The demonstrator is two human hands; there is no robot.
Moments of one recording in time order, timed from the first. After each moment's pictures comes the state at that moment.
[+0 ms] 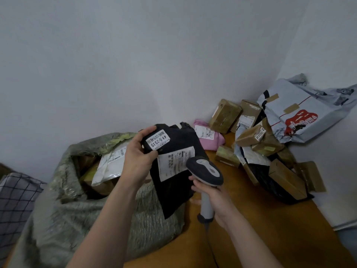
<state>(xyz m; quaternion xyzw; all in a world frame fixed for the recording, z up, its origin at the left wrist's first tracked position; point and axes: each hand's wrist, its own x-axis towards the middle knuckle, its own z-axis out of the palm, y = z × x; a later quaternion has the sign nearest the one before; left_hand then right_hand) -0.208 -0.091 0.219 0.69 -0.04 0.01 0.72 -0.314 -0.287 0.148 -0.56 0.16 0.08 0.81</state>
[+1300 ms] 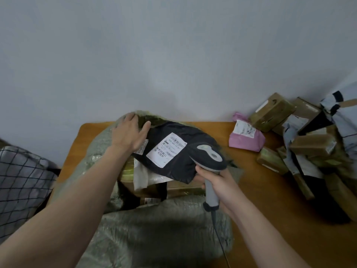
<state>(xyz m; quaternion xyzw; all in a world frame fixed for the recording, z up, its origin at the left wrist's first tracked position) 0.007 0.141 0.134 0.99 -0.02 -0.04 0.16 -0.173 -0.106 0.153 -0.65 0.18 0.11 0.73</state>
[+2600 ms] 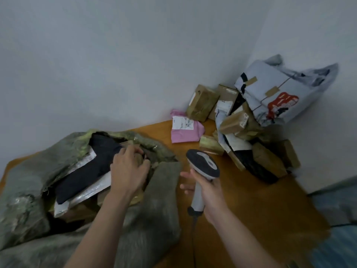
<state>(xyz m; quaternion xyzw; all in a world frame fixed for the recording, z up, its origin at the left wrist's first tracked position) -0.132 -0.070 0.141 0.94 -0.08 -0.02 0.34 -0.266 -0.251 0.128 -0.50 0.31 -0.06 0.81</state>
